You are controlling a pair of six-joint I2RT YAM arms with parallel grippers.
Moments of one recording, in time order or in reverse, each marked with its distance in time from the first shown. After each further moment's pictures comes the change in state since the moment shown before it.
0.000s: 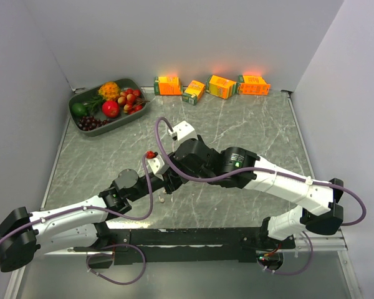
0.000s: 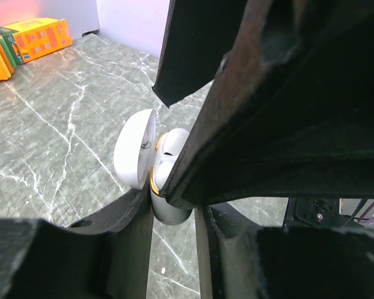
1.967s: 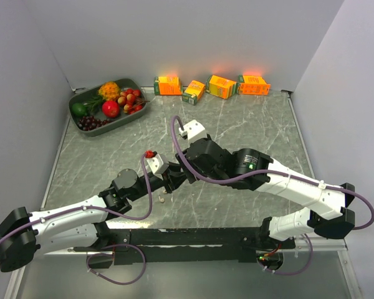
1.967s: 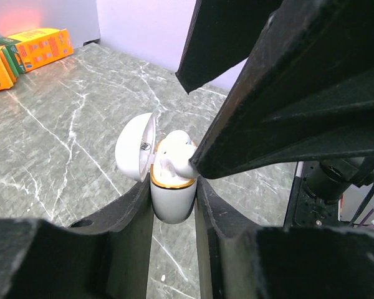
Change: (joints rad) left arm 0.000 0.000 0.005 0.017 -0.001 0.000; right arm -0.014 -0.086 -0.048 0.006 -0.010 0.002
